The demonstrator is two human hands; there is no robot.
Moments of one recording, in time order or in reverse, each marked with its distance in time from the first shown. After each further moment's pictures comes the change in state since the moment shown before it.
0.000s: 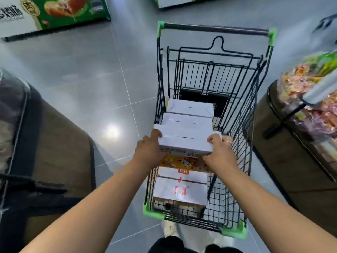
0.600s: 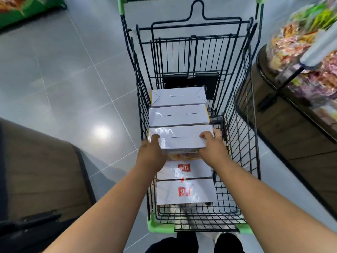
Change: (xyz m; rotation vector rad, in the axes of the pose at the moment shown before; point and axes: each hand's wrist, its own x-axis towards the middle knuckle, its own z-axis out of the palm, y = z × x) left_hand 0.070 -0.012 0.070 0.040 -0.135 0.000; right_hand 0.066 0.048 0.085 0.028 -0.036 0.126
